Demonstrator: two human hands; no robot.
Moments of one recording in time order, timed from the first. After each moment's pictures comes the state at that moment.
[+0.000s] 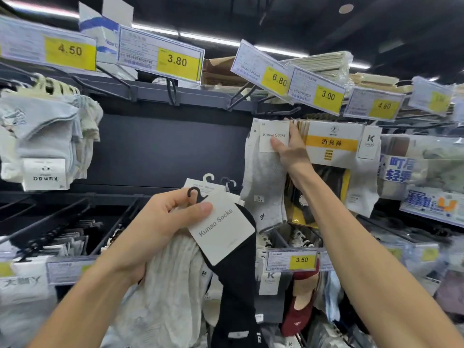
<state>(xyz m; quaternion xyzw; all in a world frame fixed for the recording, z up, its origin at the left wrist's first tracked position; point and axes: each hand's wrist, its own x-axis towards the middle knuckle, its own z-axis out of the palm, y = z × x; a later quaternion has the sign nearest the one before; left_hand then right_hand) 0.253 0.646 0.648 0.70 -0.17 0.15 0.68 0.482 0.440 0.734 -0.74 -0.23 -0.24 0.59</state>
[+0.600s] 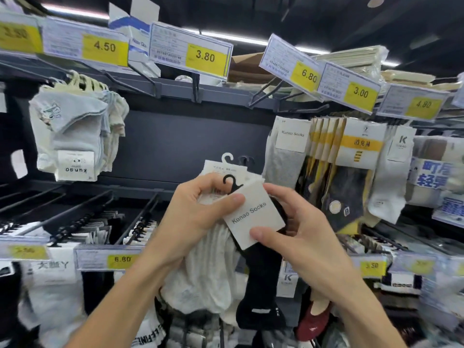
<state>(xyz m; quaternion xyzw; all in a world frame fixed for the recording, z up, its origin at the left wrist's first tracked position) 0.267 0.633 0.647 0.68 -0.21 0.32 0.63 0.292 0.439 0.649 -0.73 -0.41 -0.11 0.54</state>
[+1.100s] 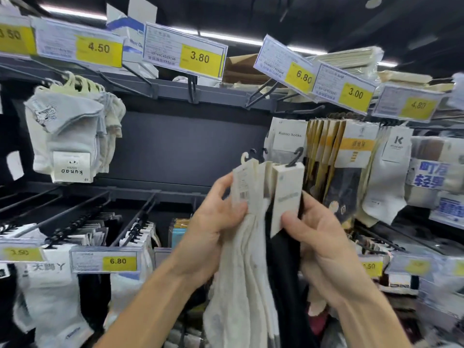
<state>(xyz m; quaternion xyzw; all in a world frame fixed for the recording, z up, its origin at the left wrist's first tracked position) 0.271 0.600 0.635 0.49 -0.28 0.11 0.82 0.299 0.427 0.645 -0.49 -0.41 0.08 0.76</state>
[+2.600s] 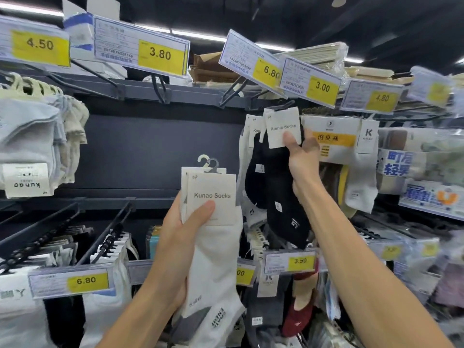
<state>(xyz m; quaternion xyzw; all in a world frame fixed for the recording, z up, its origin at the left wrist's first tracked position) 0.269 0.595 0.624 0.52 -0.14 0.23 0.81 0.453 0.430 0.716 -0.59 -0.21 -0.30 0.72</state>
